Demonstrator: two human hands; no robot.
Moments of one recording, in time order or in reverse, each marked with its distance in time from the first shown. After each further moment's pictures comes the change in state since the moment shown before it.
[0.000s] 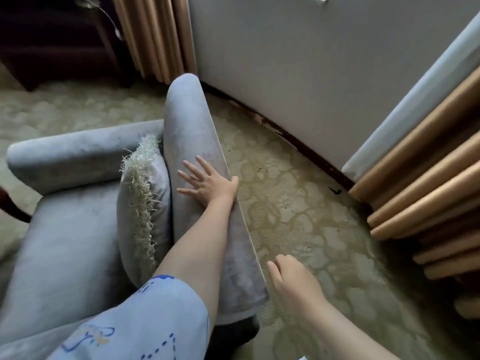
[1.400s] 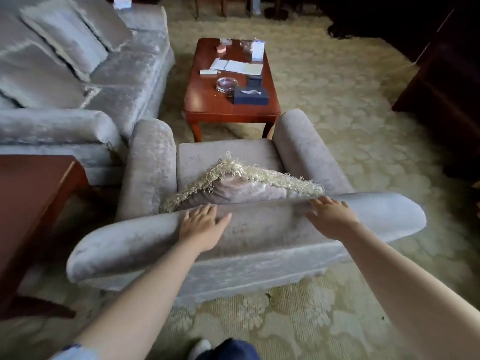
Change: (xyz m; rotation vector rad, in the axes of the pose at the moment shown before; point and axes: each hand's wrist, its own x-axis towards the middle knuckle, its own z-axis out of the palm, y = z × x) left_hand 0.045 0.036 0.016 -0.132 0.137 -1.032; right_hand 0.514 -0.268 -0.114 -0.994 -0.342 -1.604
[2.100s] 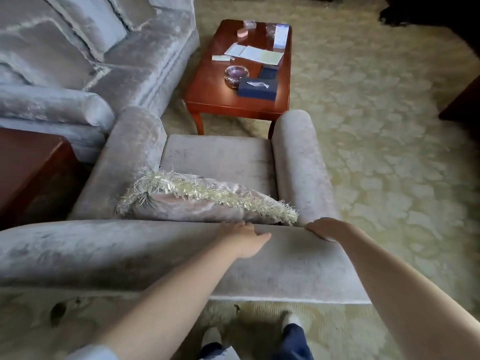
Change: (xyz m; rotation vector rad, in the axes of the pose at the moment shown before) left_hand 0.104 0.258 0.012 0.017 -0.334 -0.053; right_hand 0.162 0.175 0.019 0.075 -0.545 -0.018
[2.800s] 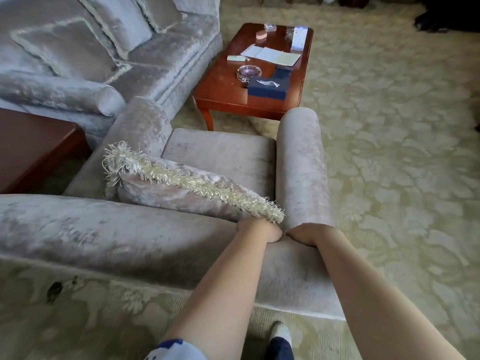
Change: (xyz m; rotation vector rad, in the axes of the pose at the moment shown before) left_hand 0.071 0.111 0.023 -0.144 -0.148 -0.183; right_hand 0.017 0.026 0.025 0.163 0.162 -0.202
